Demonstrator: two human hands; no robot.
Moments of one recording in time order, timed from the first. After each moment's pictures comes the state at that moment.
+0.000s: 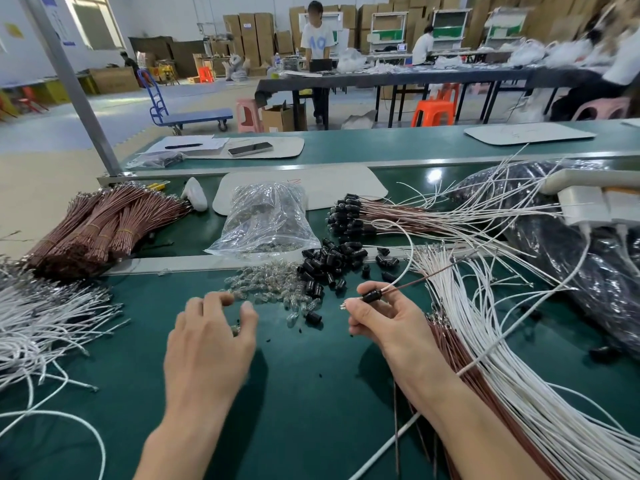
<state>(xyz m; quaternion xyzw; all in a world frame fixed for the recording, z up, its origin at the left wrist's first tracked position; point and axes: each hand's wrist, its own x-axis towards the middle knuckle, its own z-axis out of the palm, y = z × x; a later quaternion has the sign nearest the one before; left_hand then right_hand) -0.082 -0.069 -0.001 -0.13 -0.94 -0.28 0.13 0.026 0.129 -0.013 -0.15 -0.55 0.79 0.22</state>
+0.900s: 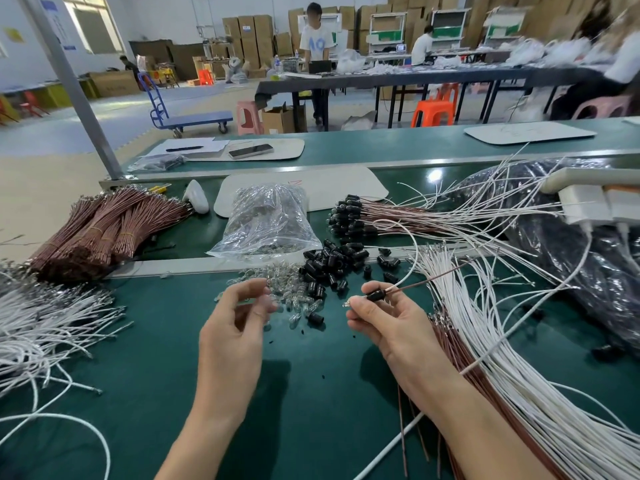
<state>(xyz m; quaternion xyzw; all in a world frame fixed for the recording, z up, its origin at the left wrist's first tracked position) -0.071 -0.054 -0.001 -0.21 -0.74 -0.63 0.06 0.025 0.127 -0.006 -0.15 -0.48 0.84 0.22</state>
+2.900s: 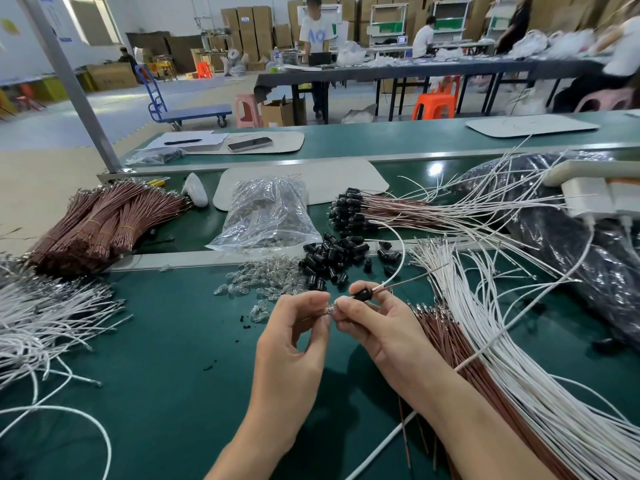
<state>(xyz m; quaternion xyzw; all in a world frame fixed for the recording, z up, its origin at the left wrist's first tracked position) -0.026 -0.021 -0.013 -0.30 -0.69 -0.66 0.02 0.023 0.113 0.000 -0.13 -0.43 0.88 0.16</state>
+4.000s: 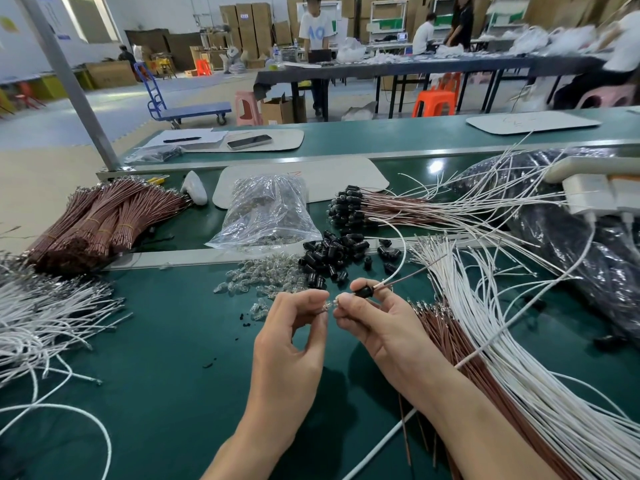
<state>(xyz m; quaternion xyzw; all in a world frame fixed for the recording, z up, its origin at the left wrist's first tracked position) -0.030 -0.022 -0.017 -0.34 -0.70 -0.62 0.08 0.023 0.113 0.000 -0.13 -0.41 0.89 0.16</state>
